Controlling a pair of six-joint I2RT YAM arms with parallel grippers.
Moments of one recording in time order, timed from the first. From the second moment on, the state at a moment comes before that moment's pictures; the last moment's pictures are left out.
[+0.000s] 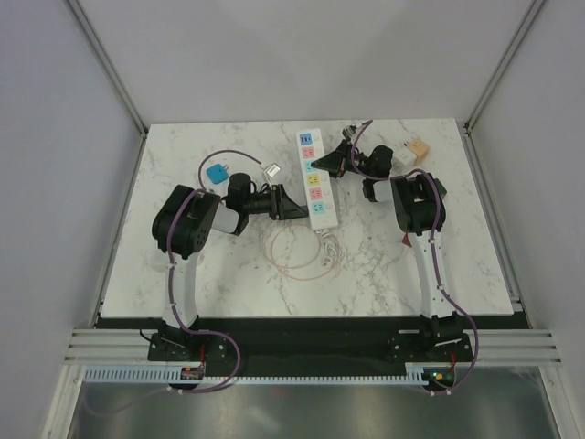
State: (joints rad) left arm -0.33 2.16 0.98 0.90 1.01 -0.67; right arm 0.19 2.63 1.69 1.24 -1.12 1.44
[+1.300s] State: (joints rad) left arm -0.23 2.00 0.68 1.13 0.85 -0.83; right arm 0.21 2.79 1.86 1.31 -1.21 1.74
